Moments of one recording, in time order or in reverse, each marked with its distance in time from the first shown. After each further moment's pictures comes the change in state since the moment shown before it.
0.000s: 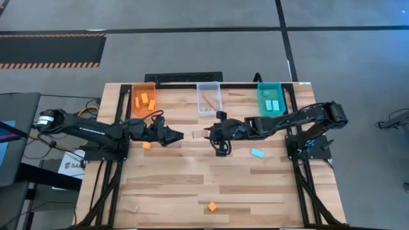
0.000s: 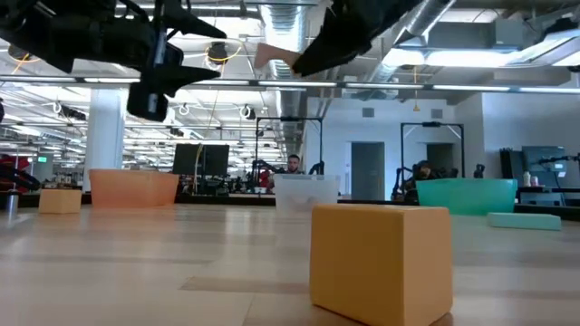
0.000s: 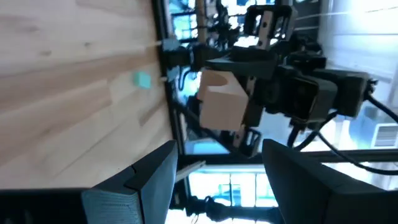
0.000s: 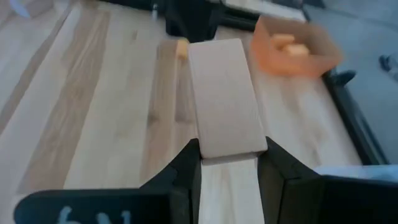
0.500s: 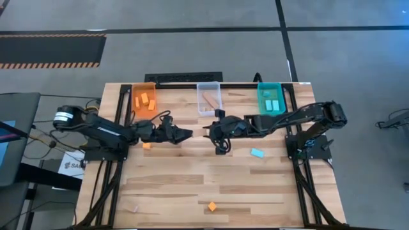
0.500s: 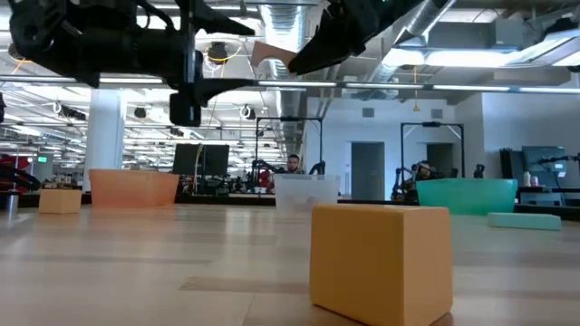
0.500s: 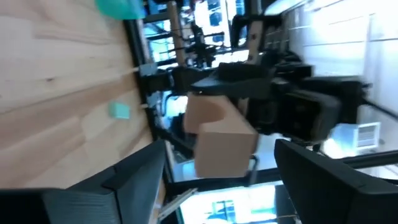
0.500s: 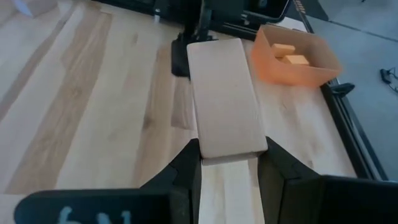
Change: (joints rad) left arm 0.000 0.319 0.039 0.393 -0.071 0.079; right arm -0.042 0.006 0.001 0.030 -0.037 -0.072
